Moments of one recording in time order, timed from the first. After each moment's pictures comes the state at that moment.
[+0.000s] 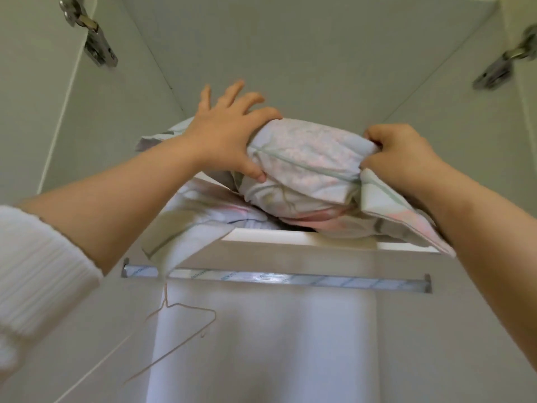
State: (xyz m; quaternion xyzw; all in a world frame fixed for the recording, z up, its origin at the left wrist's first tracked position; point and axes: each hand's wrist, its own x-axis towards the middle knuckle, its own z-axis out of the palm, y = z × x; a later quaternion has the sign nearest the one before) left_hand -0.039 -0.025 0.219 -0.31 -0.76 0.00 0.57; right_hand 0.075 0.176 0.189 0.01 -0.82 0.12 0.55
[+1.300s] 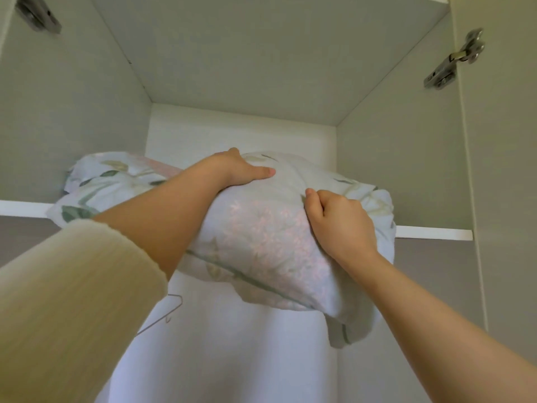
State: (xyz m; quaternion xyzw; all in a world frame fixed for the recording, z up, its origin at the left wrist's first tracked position) left_hand -0.052 0.059 0.196 -0.24 -0.88 -0.32 0.26; right_hand 0.055 0.192 0.105 -0.05 -0.80 0.11 0.58
